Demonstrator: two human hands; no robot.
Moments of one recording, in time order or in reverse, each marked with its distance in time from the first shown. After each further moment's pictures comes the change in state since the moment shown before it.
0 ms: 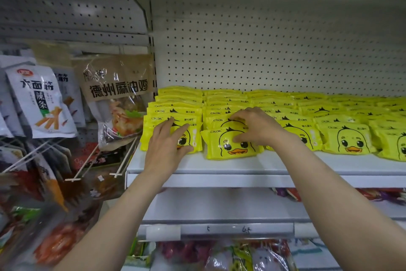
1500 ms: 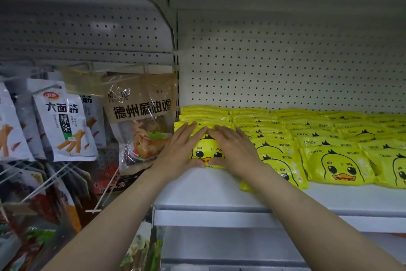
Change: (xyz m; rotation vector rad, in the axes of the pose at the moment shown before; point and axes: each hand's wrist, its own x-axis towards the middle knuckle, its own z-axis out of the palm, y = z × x) left_hand 0.074 -0.086 0.001 0.046 -0.232 0.266; right_hand 0.068 -0.106 0.066 -0.161 0.167 -0.226
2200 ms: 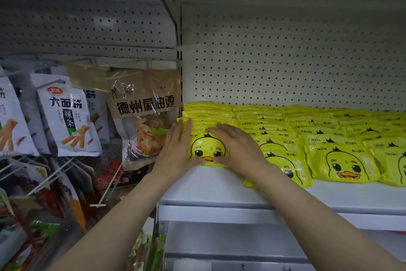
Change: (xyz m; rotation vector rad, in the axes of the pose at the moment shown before) left_hand -0.018 0.014 -0.004 -0.113 0.111 -0.213; right_hand -0.006 0.001 0.003 0.108 0.054 -0.030
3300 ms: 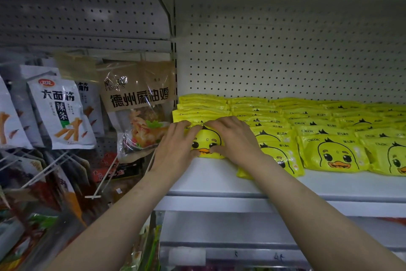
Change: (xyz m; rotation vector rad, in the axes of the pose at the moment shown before) left_hand -0.013 0.026 -0.002 0.286 0.169 0.145; right_hand -0.002 0.005 0.000 -0.015 0.114 -0.020
